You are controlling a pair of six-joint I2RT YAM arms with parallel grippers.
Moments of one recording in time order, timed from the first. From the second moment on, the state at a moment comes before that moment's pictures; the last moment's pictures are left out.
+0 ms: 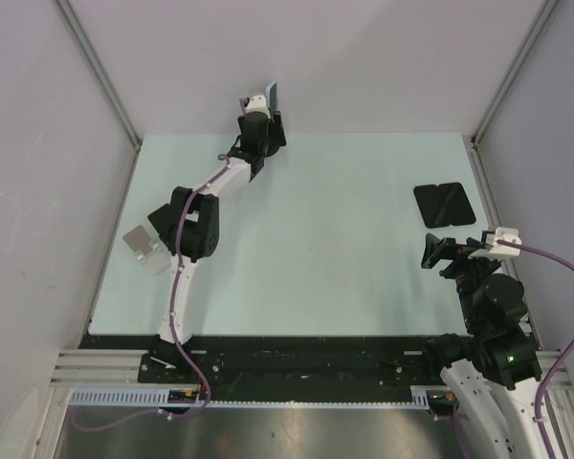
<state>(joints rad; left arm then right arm) -0.34 2.39 2.00 0.10 -0.23 -0.26 0.30 0.24 0.65 -0.44 0.32 0.17</state>
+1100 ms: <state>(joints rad) -0.45 1.99 1.33 0.31 -0.10 -0.23 0.27 0.25 0.65 -0.44 0.28 0.16</state>
